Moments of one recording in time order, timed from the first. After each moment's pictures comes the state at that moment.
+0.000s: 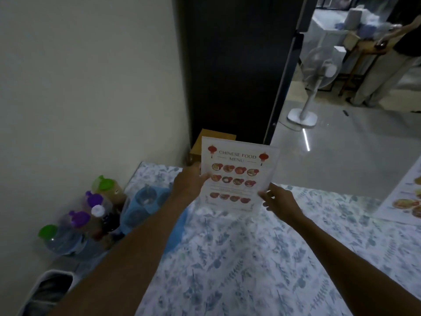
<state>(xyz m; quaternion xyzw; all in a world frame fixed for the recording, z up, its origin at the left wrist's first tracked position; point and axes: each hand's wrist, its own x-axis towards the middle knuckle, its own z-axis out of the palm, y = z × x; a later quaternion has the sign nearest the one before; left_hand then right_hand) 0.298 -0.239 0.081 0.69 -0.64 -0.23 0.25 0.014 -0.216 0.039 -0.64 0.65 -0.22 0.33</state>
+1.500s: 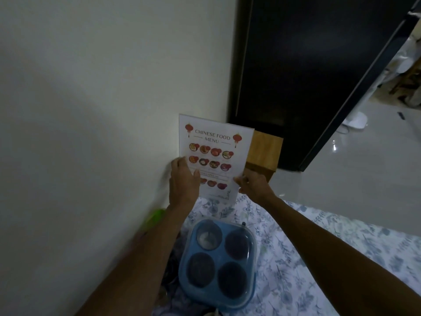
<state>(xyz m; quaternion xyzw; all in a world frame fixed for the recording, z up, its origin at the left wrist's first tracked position) 0.525 -0.357 0.029 0.77 -0.49 -0.17 0.38 0.330 -0.405 0.005 -0.65 0.58 -0.21 0.44</state>
